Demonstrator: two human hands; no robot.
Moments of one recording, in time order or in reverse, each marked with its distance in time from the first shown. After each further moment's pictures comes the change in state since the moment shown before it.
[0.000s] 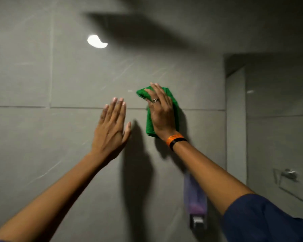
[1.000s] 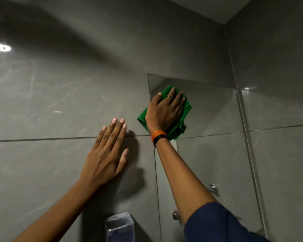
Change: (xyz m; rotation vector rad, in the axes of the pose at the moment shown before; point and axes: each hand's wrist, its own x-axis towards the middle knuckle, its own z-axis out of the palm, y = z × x) left_hand 0.105 0.182 0.121 -0.272 0.263 0.355; right_hand 0.098 0.203 -0.100 -0.419 0.328 0.678
